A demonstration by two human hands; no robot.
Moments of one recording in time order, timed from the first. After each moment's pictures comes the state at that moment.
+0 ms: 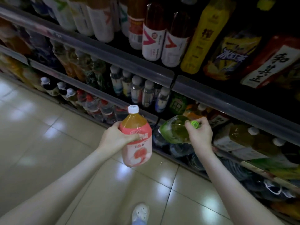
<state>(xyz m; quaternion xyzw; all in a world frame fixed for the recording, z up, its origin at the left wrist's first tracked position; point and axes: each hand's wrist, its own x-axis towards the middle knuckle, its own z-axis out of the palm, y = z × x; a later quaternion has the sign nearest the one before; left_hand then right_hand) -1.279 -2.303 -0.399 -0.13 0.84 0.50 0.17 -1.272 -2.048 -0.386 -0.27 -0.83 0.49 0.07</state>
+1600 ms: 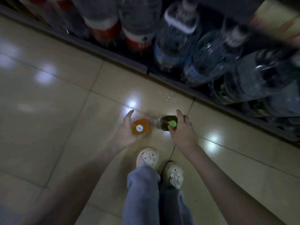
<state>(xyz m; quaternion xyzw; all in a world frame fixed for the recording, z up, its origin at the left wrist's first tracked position) -1.130 -2.248 -0.850 -0.10 0.86 0.36 0.36 -1.118 -2.046 -0.813 -0.19 -0.91 0.22 -0.29</state>
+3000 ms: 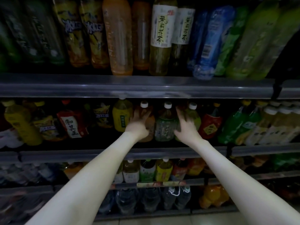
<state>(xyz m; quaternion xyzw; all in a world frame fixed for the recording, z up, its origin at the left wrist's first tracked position) -1.232 -1.731 -0.184 0.36 0.91 0.18 0.05 -1.102 -1.566 -0.178 -0.20 -0.95 0.23 0.12</state>
